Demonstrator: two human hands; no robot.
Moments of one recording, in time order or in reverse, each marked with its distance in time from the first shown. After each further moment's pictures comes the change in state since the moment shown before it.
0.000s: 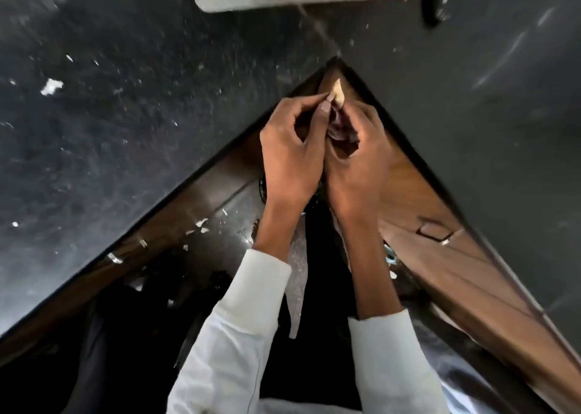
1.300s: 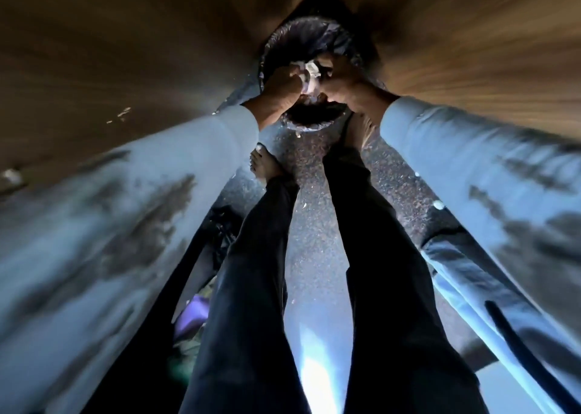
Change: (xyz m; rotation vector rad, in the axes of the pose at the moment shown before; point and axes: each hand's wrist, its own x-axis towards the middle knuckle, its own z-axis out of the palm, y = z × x) left_hand 0.010 -0.463 0.066 0.394 -0.573 -0.680; right_hand -0.038 0.458 0.181 -0.362 -0.742 0.518
